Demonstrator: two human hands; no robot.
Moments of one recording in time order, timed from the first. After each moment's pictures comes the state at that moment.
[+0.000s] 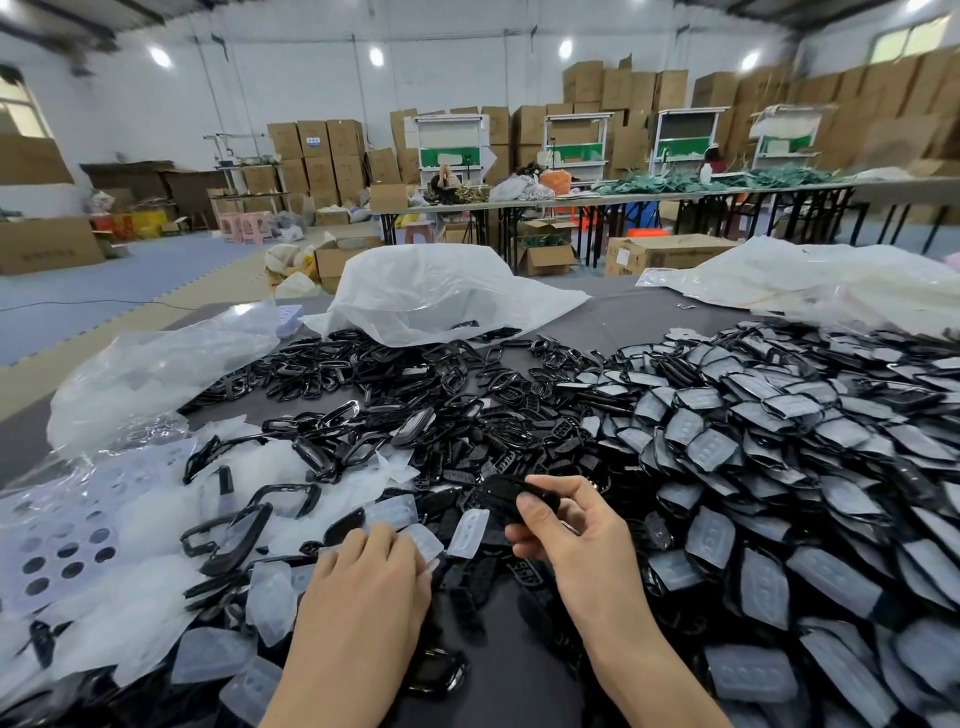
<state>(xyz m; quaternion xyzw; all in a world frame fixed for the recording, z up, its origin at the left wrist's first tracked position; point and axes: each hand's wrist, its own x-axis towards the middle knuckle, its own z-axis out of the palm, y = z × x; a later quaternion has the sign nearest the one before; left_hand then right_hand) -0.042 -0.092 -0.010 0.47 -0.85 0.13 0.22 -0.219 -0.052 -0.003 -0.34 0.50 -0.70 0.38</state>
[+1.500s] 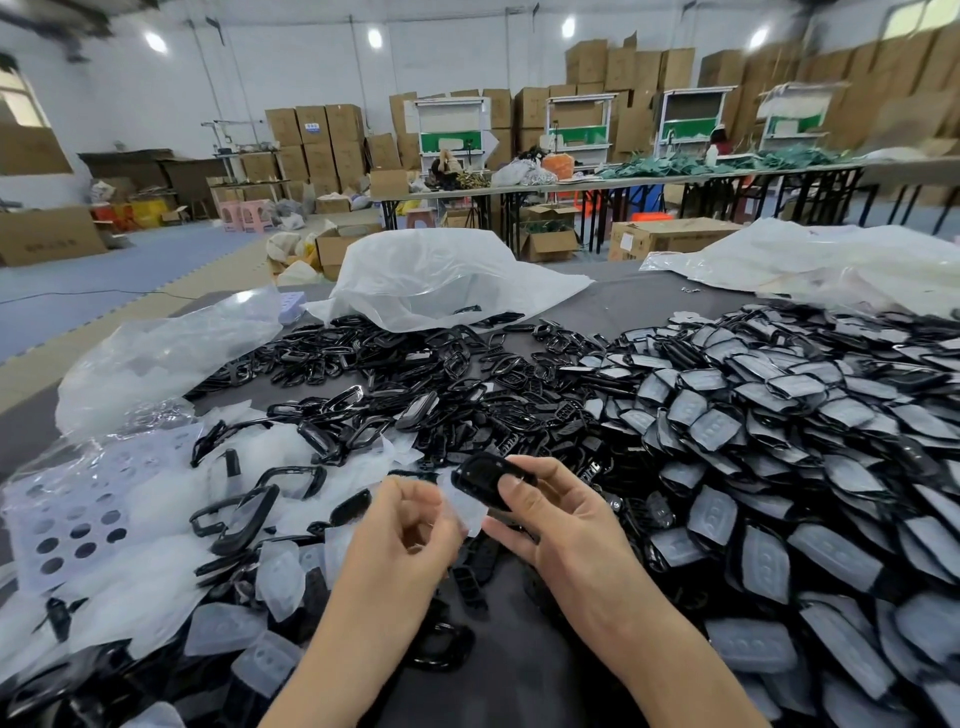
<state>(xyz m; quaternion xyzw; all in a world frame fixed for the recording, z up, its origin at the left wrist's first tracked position) -0.054 -0.083 0.007 0.41 -0.67 -0.42 0.45 -0.210 -0.046 0.012 -0.32 0.36 -0.68 0.56</state>
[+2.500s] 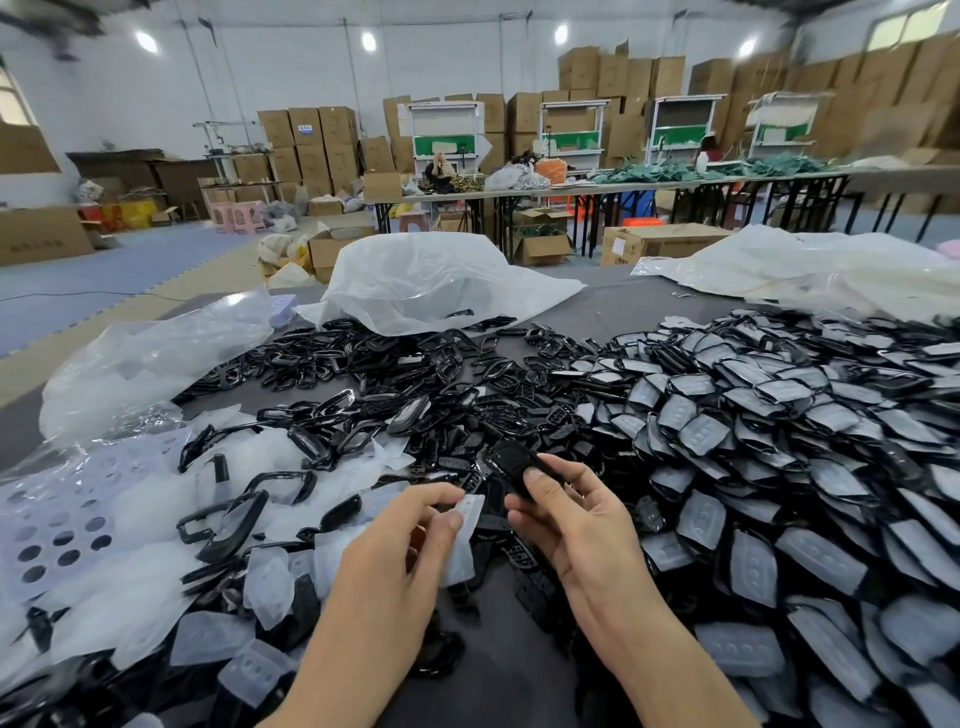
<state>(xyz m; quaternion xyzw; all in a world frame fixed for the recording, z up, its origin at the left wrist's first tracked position) -0.053 -0.077 0.005 0.40 -0.78 -0.24 0.43 -0.222 -0.053 0.004 -0.20 0.37 -0.75 0.50</state>
